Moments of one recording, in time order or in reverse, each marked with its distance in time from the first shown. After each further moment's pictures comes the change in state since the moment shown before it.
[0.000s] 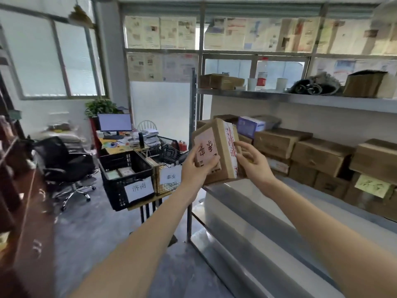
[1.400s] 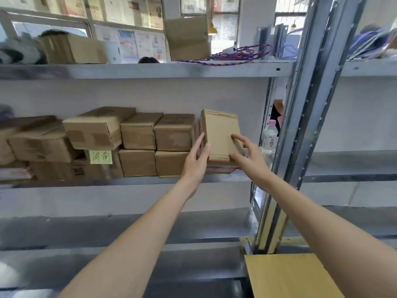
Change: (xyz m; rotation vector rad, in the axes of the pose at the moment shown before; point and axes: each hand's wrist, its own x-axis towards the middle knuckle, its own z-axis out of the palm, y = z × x) left_hand -0.272 -0.039 0.662 -0.143 -0.940 -0.077; right_hand -0.348 0.093 -0.613 -0.376 0.755 0.312
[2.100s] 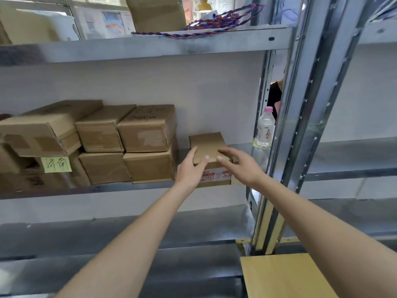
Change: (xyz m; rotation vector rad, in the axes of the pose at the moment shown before) left_hand 0.083 -0.092 0.050 0.503 0.015 -0.178; right_hand 0.067 0.096 -0.024 -0.332 -0.146 -0.007
